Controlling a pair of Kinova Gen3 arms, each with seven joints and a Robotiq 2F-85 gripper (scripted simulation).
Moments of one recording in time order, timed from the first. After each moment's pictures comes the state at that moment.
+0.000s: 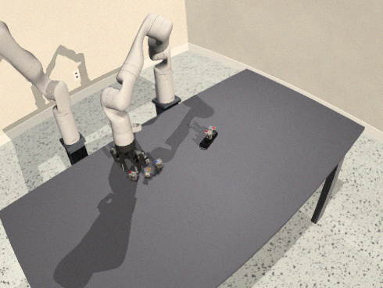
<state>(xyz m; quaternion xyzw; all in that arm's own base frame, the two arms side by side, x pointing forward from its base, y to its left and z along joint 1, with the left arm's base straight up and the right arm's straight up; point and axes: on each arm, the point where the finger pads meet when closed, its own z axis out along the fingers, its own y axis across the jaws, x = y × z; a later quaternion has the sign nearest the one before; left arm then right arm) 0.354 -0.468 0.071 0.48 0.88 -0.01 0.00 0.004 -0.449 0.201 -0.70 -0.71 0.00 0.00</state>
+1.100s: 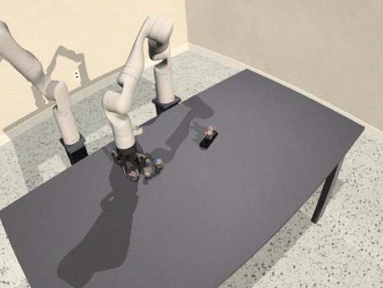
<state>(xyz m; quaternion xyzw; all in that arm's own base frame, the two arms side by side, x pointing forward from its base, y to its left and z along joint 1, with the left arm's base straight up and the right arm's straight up) 0.356 -0.467 0.059 0.48 0.88 -0.01 0.00 0.004 -0.449 0.201 -0.70 -0.71 0.00 0.00</state>
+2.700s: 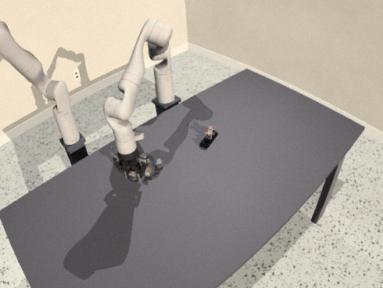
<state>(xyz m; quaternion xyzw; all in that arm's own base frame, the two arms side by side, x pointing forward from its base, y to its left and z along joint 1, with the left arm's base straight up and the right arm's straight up) 0.357 -0.466 0.034 0.48 0.88 0.00 0.00 0.004 -0.449 0.201 -0.70 -0.71 0.00 0.00</state>
